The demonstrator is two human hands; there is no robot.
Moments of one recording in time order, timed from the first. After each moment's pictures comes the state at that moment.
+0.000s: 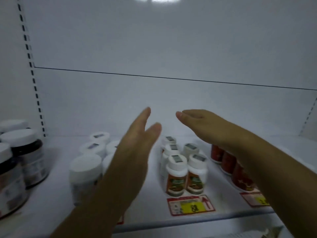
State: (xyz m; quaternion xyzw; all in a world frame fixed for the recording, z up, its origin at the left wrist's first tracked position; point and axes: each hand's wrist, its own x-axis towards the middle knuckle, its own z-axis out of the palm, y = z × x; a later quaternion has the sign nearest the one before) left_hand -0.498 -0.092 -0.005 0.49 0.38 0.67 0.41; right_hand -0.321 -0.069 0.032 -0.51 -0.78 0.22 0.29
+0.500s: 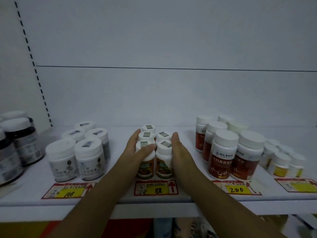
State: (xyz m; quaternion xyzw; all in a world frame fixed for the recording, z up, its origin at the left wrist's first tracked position) left_hand -0.438 -0.102 -0.068 0.50 0.48 0.57 0.44; right_hand -0.309 -0.061 -0.080 -0.41 -0.56 0.57 0.43
